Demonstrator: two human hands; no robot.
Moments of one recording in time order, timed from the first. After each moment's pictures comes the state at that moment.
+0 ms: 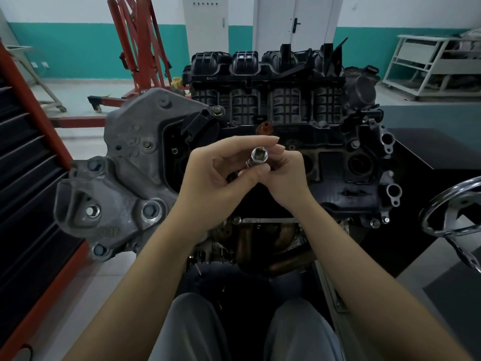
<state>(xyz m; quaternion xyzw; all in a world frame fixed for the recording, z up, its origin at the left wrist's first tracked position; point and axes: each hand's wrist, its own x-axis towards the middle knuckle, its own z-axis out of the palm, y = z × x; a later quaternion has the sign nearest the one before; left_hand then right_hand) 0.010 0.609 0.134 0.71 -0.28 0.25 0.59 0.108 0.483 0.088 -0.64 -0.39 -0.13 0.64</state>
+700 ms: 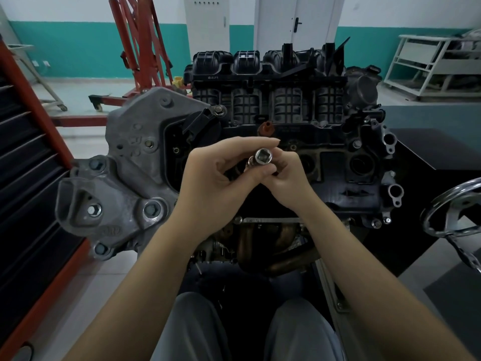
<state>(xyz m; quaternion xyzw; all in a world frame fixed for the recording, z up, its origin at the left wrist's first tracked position) 0.005 0.607 0.137 0.74 -0.27 0.30 0.55 0.106 0.481 0.092 -0.66 -0.43 -0.11 0.61</state>
